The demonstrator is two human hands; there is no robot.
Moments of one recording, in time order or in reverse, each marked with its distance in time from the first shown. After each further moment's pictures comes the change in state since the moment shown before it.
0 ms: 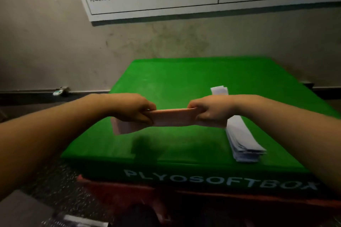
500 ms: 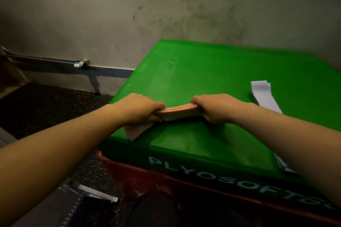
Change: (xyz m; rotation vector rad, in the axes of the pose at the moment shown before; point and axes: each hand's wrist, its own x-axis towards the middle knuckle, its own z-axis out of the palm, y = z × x) left_hand -0.033 -0.044 0.094 0.143 0.108 -0.228; right_hand 0.103 -0.044 0.052 -0.335 0.092 0.031
